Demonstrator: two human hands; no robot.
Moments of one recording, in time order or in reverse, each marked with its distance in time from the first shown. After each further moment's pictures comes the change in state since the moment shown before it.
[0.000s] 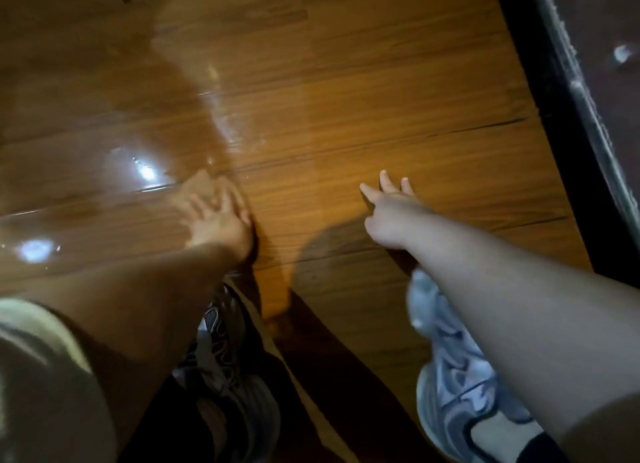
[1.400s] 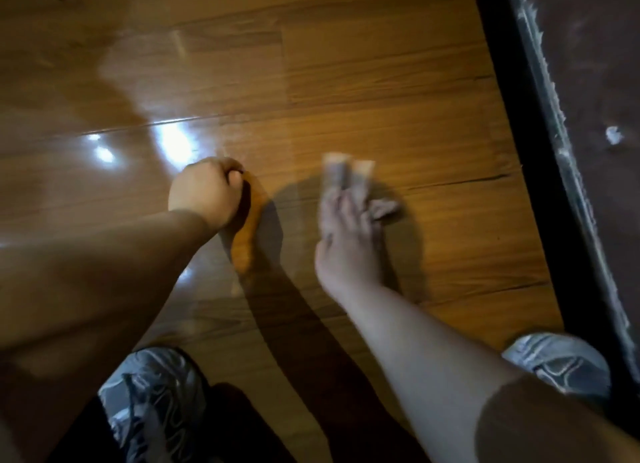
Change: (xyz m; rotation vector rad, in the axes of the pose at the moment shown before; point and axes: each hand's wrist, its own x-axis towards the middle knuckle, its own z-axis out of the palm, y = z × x) left_hand 0.092 0.095 -0.054 -0.093 0.224 0.430; right_hand 0.043 -0.017 0.001 0.141 0.466 -0.174
